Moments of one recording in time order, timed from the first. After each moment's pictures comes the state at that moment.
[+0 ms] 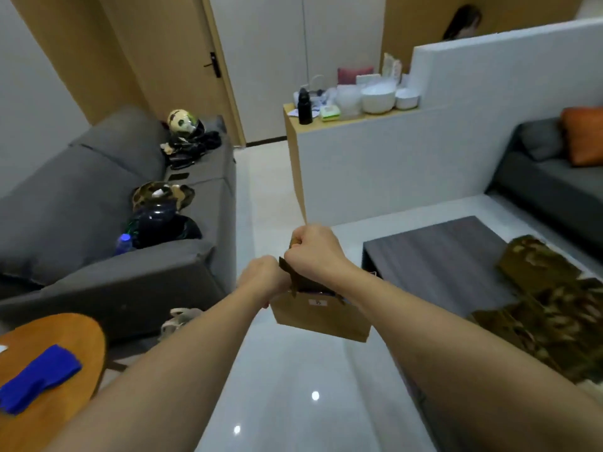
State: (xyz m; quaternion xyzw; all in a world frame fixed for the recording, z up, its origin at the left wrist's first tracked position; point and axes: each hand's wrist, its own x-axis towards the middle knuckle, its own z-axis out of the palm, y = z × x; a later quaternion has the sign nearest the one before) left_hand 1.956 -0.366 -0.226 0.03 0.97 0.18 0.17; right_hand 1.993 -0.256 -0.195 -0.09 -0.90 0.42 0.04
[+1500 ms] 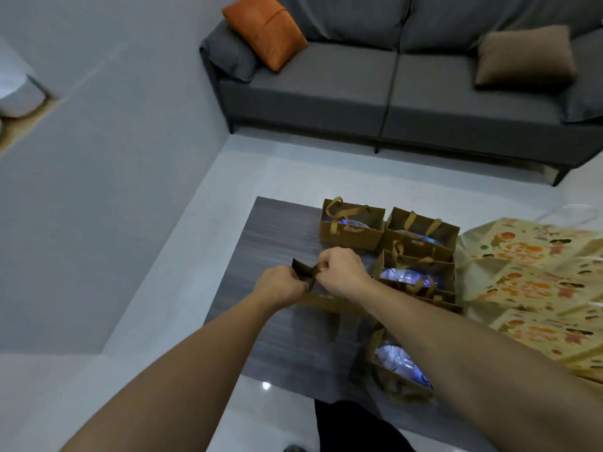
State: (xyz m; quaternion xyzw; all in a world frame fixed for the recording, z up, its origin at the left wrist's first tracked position) left_hand 1.747 0.256 -0.385 0.49 0.76 -0.01 0.43; right_hand 1.890 0.295 -0.395 -0.60 -0.70 0.39 0.03
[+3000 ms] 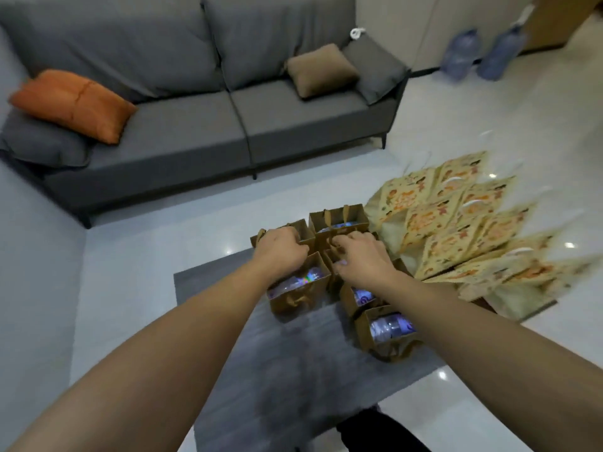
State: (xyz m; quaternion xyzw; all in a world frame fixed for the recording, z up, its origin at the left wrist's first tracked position) left_hand 1.771 0.362 -0.318 0.80 0.51 0.00 0.31; right_hand 1.927 0.270 -0.348 -0.81 -0.56 0.18 0.01
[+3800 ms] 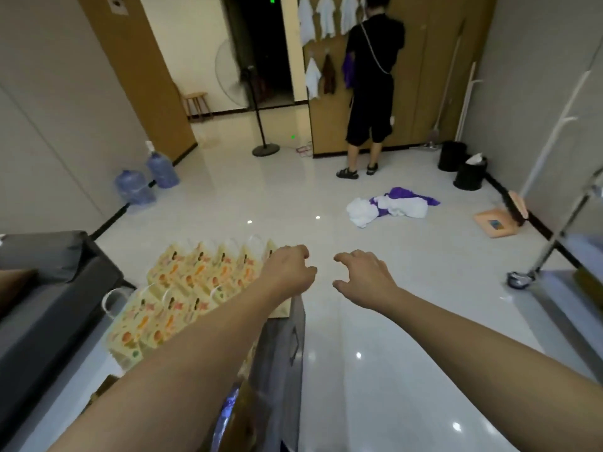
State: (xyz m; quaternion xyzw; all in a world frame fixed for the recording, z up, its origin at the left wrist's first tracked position) left_hand 2.080 -0.043 -0.205 0.98 -0.06 -0.05 0.16; right_hand 2.071 -0.214 -0.254 -0.98 -0.06 0.02 0.18
